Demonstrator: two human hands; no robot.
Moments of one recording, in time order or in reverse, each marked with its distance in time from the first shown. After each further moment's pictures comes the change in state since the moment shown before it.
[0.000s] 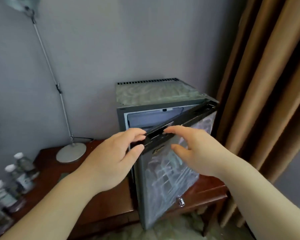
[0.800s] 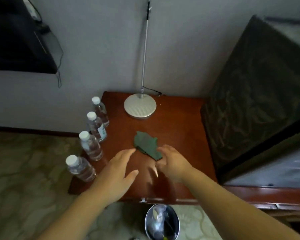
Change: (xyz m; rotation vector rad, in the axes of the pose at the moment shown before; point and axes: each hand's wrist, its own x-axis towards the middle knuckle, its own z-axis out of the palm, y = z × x) left_hand -0.170 -0.425 -0.063 -0.056 -0.182 -0.685; right_hand 0.210 -0.143 0.481 0.015 -0.647 0.169
